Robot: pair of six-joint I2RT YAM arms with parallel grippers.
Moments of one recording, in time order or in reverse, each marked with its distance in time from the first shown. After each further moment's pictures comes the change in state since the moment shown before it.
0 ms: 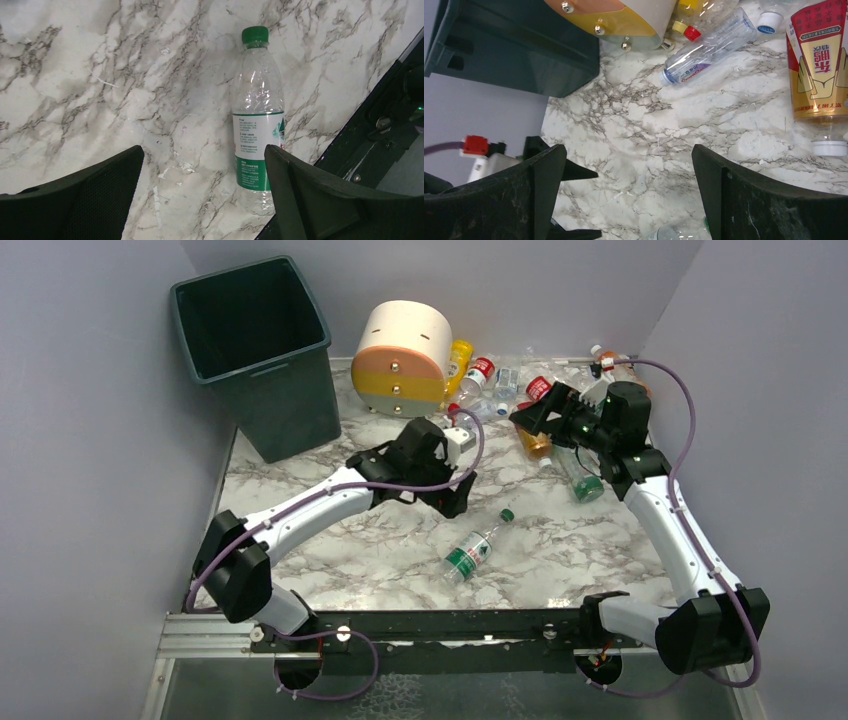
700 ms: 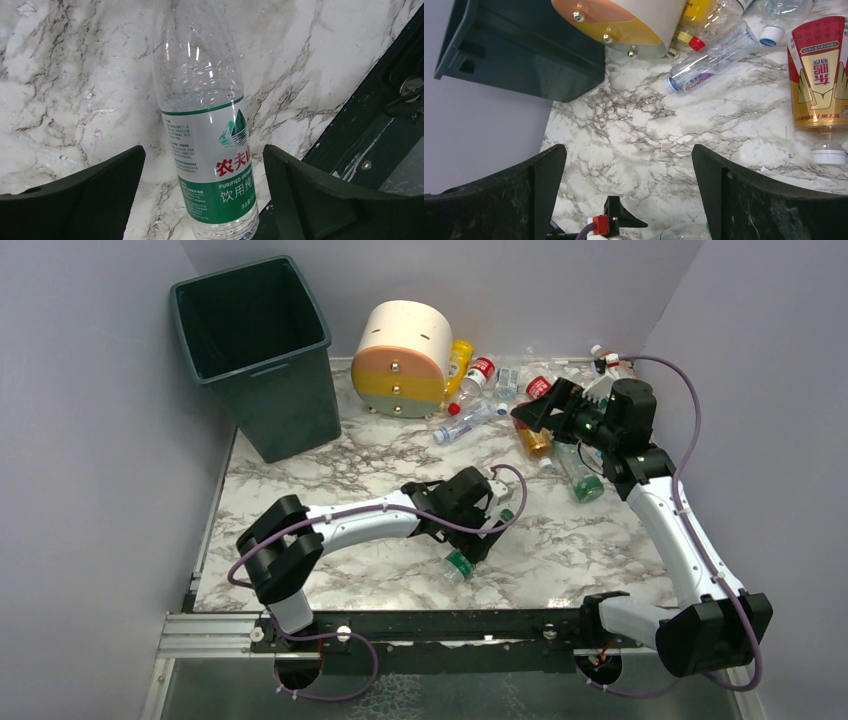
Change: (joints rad) left arm -0.248 0.209 -0.047 0.067 -0.081 -0.066; right arm 0.000 -0.009 0.027 -0.002 0.001 -0.001
